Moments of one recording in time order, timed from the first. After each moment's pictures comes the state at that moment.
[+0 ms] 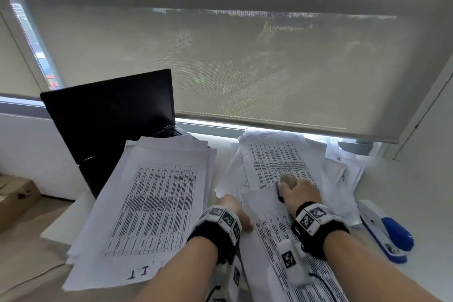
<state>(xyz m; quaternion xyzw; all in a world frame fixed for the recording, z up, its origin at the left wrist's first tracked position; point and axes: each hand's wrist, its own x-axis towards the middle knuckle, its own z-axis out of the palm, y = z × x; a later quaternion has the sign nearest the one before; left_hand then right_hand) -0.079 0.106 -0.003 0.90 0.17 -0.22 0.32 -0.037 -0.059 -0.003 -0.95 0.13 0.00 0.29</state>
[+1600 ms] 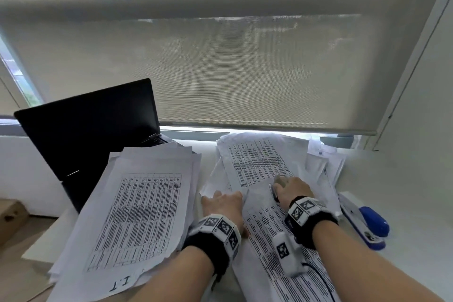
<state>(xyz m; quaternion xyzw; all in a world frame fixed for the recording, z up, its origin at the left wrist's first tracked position) -0.086 0.071 0.005 0.99 0.00 -0.10 0.03 -0.032 -0.090 -0.001 -0.96 0.09 0.06 0.27</state>
